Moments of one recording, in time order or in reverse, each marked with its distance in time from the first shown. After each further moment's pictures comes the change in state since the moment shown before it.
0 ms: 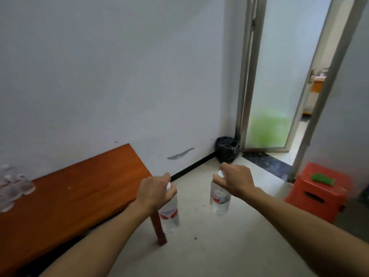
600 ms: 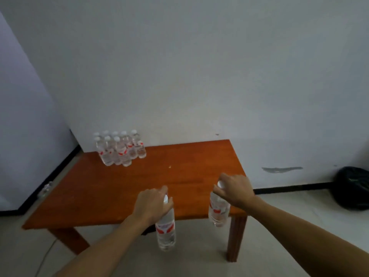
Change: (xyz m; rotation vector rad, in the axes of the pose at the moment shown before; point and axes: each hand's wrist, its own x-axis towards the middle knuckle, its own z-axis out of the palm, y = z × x) left_hand -0.122 -0.317 -0.007 0.144 -0.203 -0.601; right_hand 0.171 -0.357 0.149 0.148 -0.207 -0.594
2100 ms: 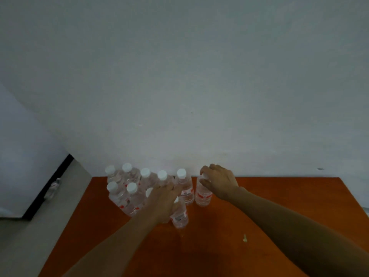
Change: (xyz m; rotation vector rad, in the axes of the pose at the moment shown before) left_hand 0.410 -0.429 0.149 -0.153 -0.223 0.037; right_hand 0.591 -0.216 0.237 0.162 -0.204 -0.146
